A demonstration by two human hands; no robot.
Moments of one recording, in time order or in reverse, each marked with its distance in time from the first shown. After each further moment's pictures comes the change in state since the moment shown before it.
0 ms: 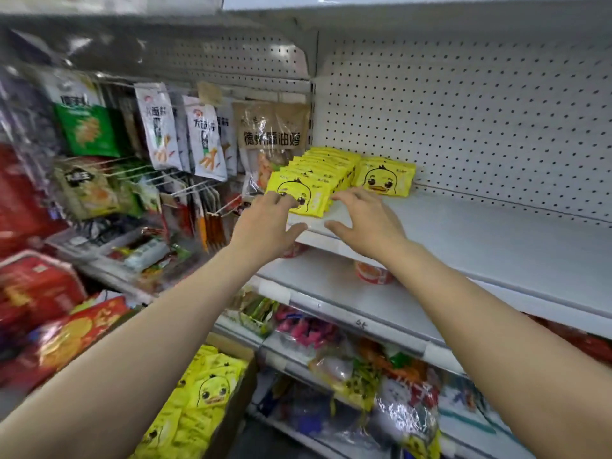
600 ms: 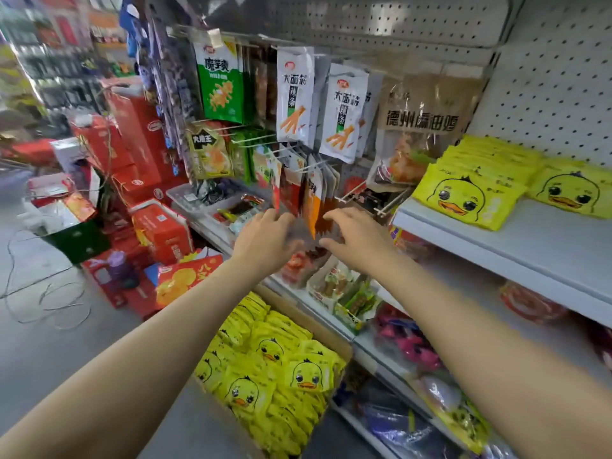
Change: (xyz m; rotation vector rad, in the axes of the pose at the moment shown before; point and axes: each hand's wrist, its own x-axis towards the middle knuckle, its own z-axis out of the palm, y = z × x) left_hand -0.093 -0.255 -0.016 0.113 -0.116 -0.329; right_hand 0.091 -0.221 0.163 0.095 -0.279 -0.217
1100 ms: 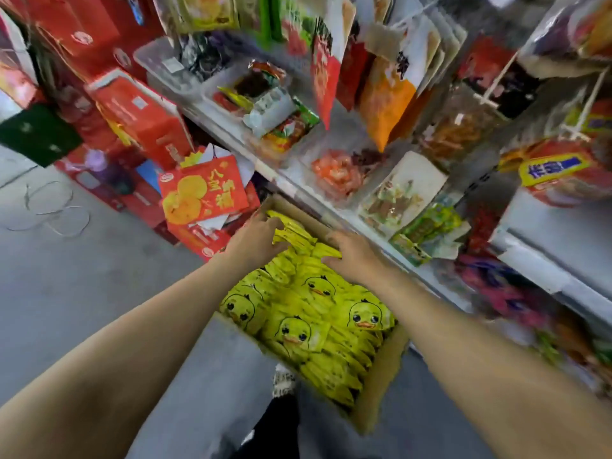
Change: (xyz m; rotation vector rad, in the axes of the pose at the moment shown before) left_hand 0.008 -0.245 0.206 -0.196 -0.598 -0.169; right_hand 0.090 -0.060 0.285 0.232 -0.617 0.289
